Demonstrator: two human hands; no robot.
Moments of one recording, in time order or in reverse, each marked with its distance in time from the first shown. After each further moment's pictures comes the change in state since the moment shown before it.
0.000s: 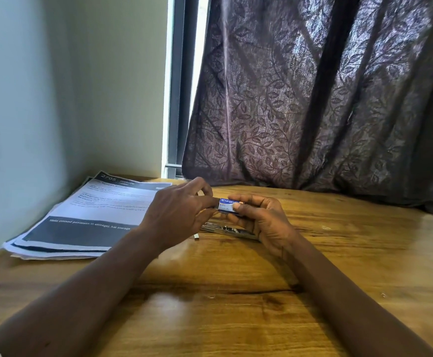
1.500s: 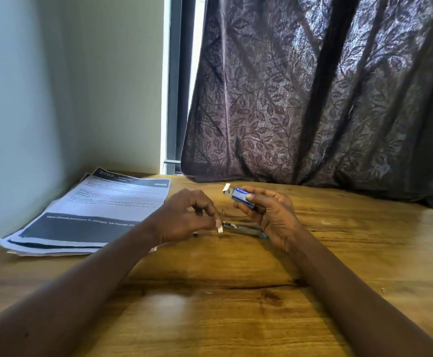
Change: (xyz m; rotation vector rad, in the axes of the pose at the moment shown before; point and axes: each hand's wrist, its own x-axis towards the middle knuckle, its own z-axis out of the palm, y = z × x) left_hand 0.001 0.001 0.007 -0.821 -0.316 -0.345; right_hand 0.006 -0.005 -0.012 0.110 0.196 -0.028
